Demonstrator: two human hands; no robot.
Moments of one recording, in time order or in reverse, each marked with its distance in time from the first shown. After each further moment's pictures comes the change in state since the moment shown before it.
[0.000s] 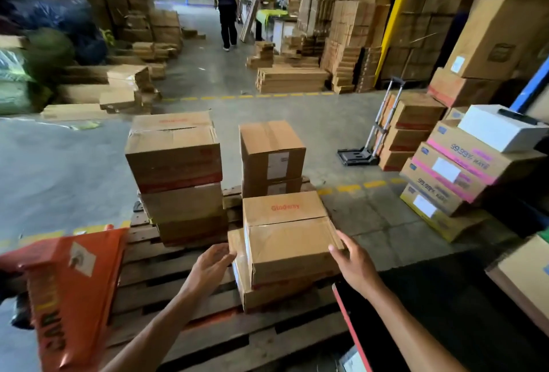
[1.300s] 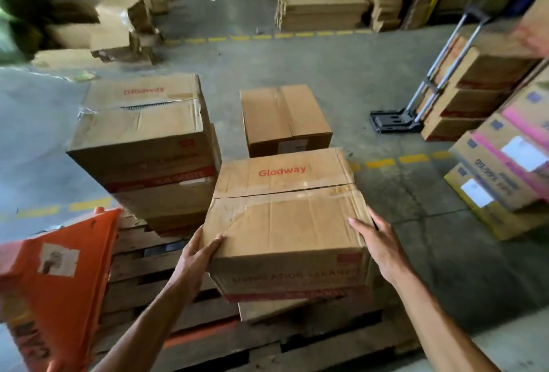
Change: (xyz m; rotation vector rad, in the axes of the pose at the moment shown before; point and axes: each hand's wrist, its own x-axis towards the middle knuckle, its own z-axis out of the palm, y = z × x) left_hand 0.238 0.000 0.022 -0.327 0.150 -0.333; right_hand 0.247 -0.015 0.003 0.491 0.004 0.375
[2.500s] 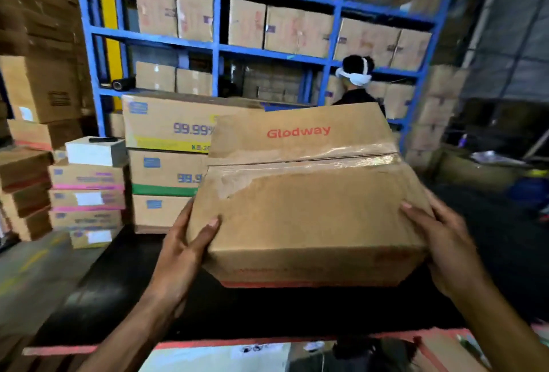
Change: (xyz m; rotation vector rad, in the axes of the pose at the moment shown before) left_hand -0.649 -0.076 0.017 0.027 -1.576 0.491; right_hand -0.943 0.117 -0.140 0.318 1.485 -0.518
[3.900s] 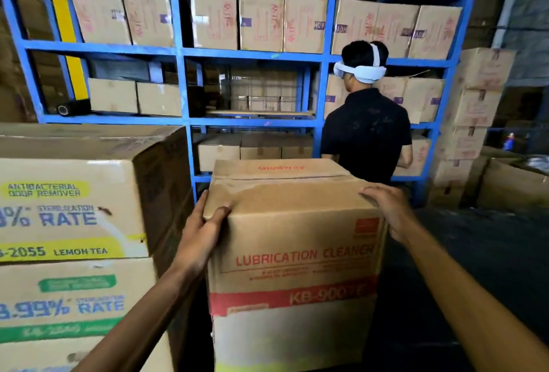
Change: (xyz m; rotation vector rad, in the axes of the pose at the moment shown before) left_hand 0.456 -0.182 0.271 0.274 0.085 -0.012; right_hand 0.574 0.256 -0.051 -0.188 -0.018 0.302
